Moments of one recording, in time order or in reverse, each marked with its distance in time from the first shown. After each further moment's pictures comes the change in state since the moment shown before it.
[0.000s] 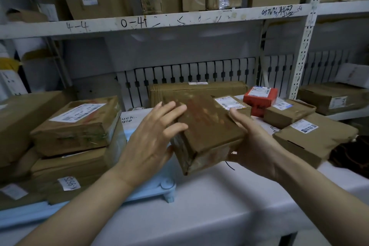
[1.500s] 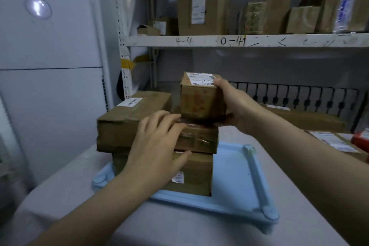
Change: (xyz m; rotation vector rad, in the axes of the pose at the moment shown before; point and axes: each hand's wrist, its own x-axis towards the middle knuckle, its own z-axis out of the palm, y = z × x) left_hand -0.092 -0.039 -0.159 0.443 -0.303 -0.757; right_hand 0.080 -0.046 0.265 -0.490 -0.063 -0.116
